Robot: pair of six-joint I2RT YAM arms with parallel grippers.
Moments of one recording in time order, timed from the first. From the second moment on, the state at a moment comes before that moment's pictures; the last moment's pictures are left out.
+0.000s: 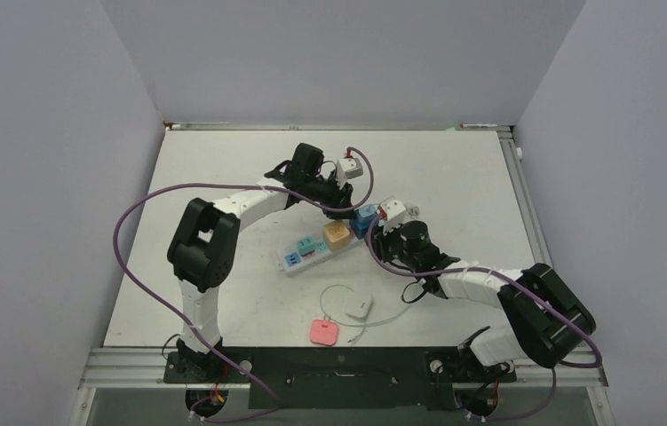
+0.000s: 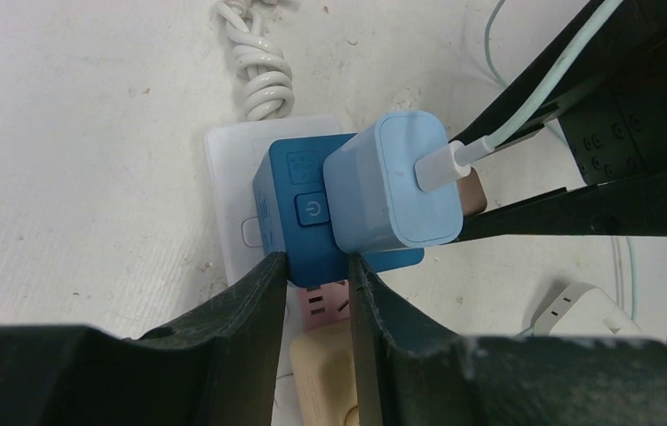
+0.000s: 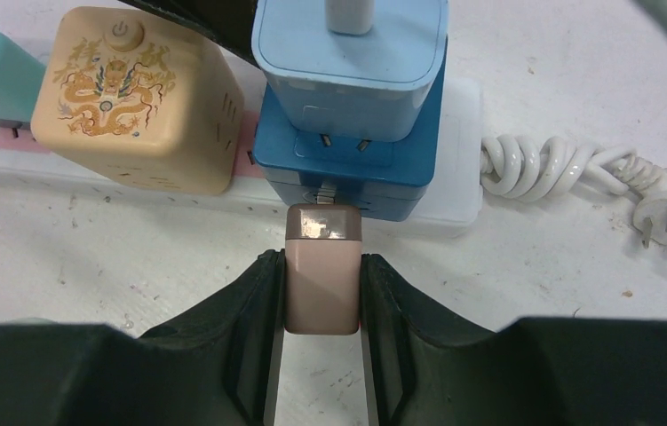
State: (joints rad) left arm -0.55 2.00 1.45 -0.23 0.77 0.26; right arm 0.60 1.38 0.44 0.50 -0.05 0.03
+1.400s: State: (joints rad) left arm -0.56 1.98 1.44 -0.23 0.73 0.36; right arm 0.57 1.51 0.63 0.37 -0.11 0.05
